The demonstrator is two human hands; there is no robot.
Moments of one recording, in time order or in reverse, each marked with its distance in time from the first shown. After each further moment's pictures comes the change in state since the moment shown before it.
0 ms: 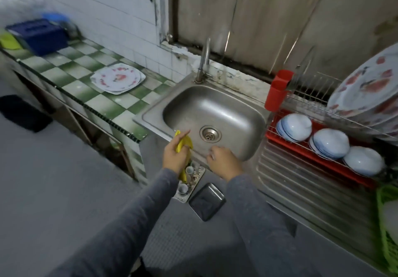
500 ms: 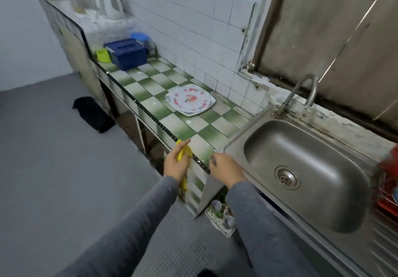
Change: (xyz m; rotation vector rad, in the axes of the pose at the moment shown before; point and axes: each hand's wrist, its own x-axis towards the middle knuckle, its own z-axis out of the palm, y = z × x) left_hand 0.141 -0.038 -0.250 0.081 0.204 -0.039; right_hand 0.134 -0.250 0.086 -0.002 -0.097 -0.242
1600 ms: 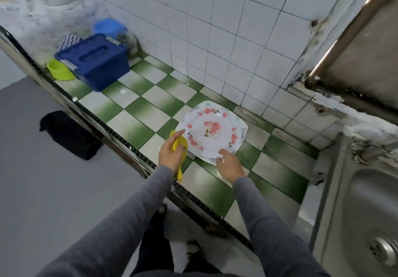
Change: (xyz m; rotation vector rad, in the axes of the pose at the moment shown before) left_hand 0.451 -0.014 -0.055 0.024 -0.134 -0.199; right_hand 0.409 -0.072 0.050 0.429 -0.063 0.391
